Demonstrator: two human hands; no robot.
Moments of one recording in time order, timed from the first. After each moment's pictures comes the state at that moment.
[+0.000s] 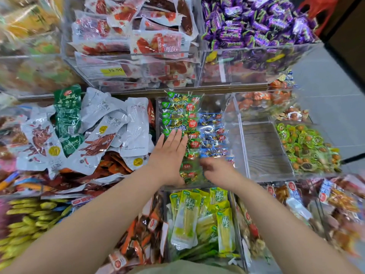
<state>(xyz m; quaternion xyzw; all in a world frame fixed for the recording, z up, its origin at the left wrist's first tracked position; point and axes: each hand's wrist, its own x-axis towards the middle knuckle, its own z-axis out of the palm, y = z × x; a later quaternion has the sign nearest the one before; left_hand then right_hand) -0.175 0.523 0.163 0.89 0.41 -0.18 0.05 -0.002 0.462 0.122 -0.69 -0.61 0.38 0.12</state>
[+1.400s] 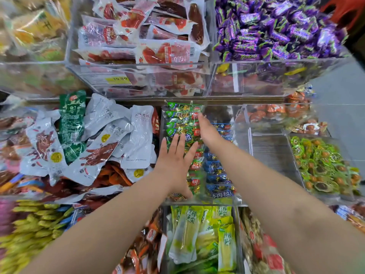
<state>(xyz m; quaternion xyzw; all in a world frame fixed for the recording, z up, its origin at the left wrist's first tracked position) -0.155 0.544 0.145 0.87 0.44 -0.23 0.01 -0.014 0.613 0.134 -0.70 -0.35 0.53 0.33</state>
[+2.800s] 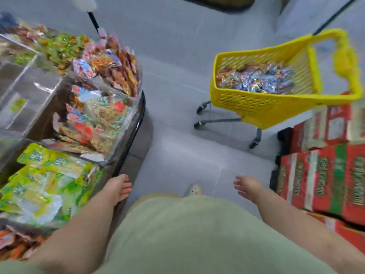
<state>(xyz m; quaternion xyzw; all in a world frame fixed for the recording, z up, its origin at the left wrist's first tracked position) -0.085 0.134 -0.011 0.55 0.56 -0.29 0.55 -0.038 -0.267 -0.002 -0.67 0.46 0.35 0.48</state>
